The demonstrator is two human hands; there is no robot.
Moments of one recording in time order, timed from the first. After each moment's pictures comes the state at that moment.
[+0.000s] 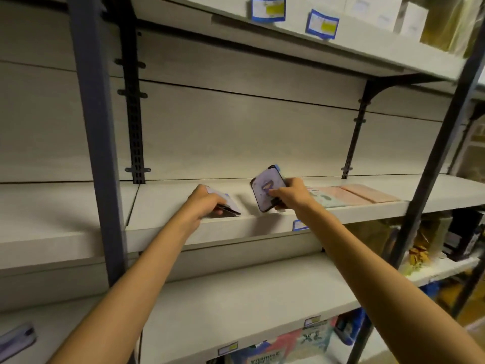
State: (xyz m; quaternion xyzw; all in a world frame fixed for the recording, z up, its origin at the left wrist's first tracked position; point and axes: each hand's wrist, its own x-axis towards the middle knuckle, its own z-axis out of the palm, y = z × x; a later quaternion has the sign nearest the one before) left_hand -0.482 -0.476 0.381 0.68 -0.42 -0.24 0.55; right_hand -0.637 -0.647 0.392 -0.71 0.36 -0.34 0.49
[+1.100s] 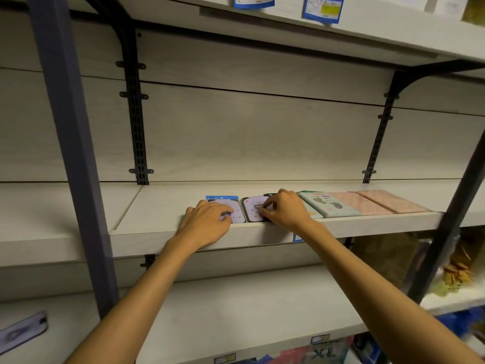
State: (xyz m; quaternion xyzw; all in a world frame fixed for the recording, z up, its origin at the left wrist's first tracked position) left_hand -0.481 -0.525 0.336 0.85 -0.50 0.07 0.19; right_hand -0.621 -0.701 0.357 -0.93 0.29 -0.24 0.04
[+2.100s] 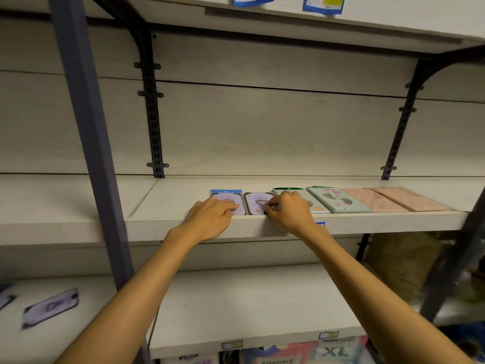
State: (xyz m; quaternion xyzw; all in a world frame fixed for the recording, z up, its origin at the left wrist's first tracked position) left_hand -0.489 -0.513 0.335 0.84 -0.51 0.06 0.16; right_hand -0.625 -0.695 0.336 -0.93 0.24 -0.29 0.04
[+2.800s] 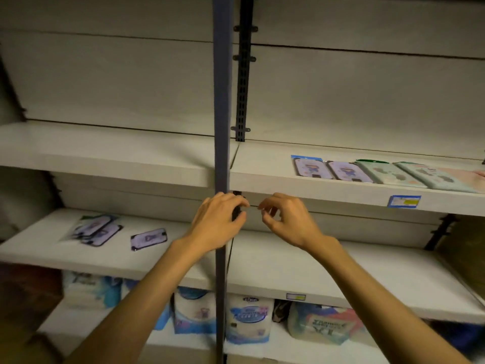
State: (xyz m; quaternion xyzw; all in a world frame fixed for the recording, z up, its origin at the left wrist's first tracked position) left_hand -0.492 -0.295 0.277 0.83 -0.45 0.14 0.28; right_hand -0.585 -0.480 0.281 -0.95 0.00 -0.26 0.15
